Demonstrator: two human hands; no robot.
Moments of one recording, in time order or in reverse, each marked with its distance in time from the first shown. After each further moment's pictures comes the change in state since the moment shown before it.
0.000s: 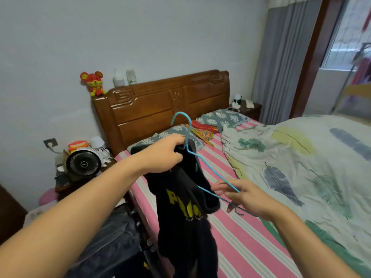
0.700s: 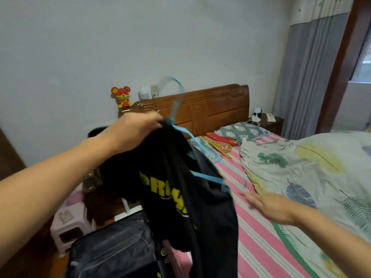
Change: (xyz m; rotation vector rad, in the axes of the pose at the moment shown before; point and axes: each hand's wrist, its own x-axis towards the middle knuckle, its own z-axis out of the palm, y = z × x) left_hand -0.057 -0.022 -0.128 0.579 0.409 0.365; right_hand 0.005 -0.002 -0.034 -0.875 -0.186 0.104
